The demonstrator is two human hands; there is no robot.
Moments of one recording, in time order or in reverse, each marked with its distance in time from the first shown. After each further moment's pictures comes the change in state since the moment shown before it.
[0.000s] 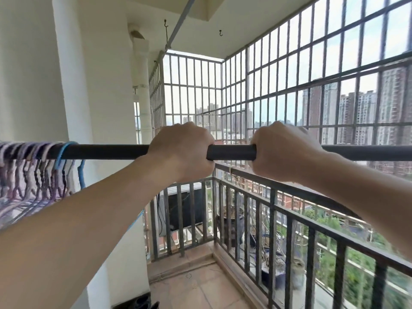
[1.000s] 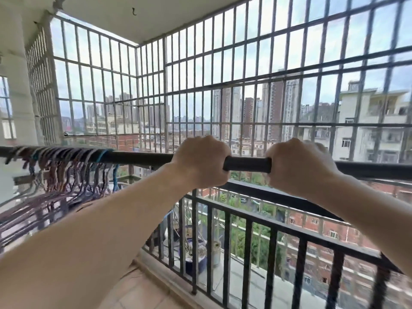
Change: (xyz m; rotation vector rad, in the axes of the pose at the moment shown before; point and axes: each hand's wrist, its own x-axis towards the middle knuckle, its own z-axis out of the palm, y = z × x) left_hand 0.078 0.108 0.090 -0.458 0.068 0.432; right_hand -0.069 0.081 -0.008 -0.437 -0.075 0.381
